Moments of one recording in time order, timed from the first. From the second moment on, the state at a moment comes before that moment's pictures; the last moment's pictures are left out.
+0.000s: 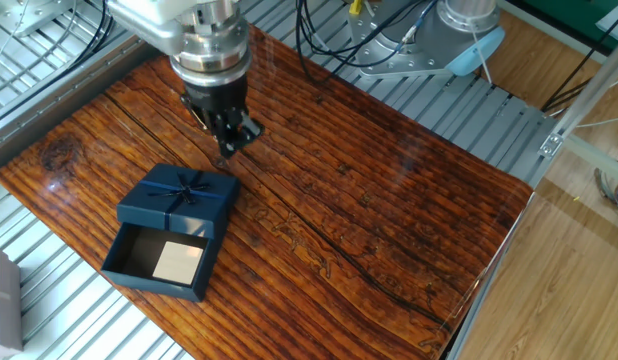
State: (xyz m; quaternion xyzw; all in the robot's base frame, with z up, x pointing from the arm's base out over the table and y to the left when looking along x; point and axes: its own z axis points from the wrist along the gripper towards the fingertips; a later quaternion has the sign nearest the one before) arm 0.545 0.002 0.182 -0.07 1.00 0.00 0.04
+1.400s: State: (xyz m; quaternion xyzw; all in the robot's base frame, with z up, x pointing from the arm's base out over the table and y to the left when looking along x) arm 0.502 -0.059 0.160 -0.34 0.94 -0.03 0.07
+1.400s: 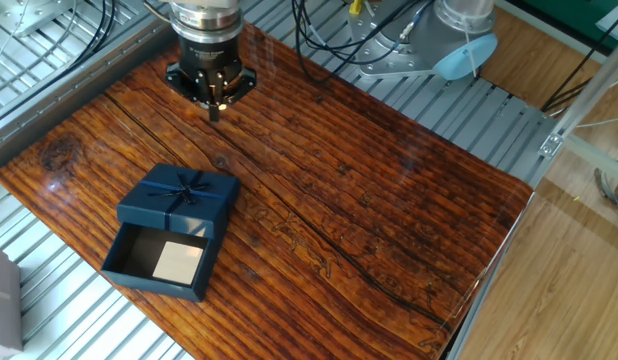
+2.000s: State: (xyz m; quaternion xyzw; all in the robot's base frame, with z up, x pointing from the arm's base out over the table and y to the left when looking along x) arm 0.482 -0.066 0.155 -0.28 0.96 -0.02 0.04
